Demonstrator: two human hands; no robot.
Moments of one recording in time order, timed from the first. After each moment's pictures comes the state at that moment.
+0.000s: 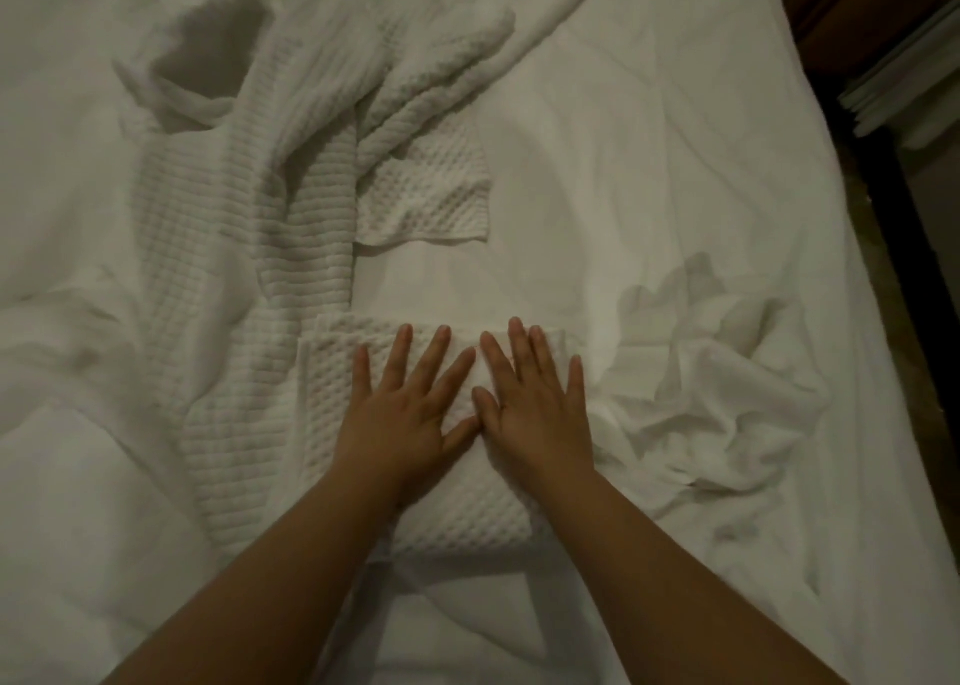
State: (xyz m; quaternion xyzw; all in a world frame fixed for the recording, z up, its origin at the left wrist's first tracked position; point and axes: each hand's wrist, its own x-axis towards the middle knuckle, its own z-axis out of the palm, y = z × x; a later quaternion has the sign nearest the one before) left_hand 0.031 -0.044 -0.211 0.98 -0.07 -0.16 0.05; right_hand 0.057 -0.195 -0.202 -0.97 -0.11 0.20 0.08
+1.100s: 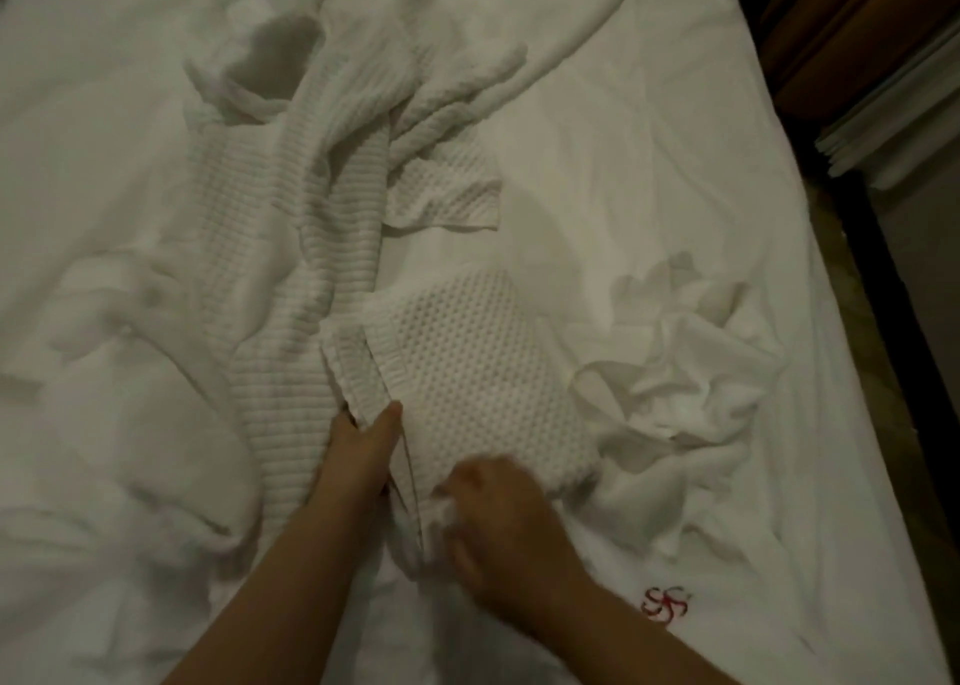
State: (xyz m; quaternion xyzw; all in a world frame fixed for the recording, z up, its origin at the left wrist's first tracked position) left_hand -0.053 -0.039 -0.191 0.56 0.43 -0.10 0.71; right_hand -0.073 -0.197 -0.164 -0.91 -0.36 0.03 0.23
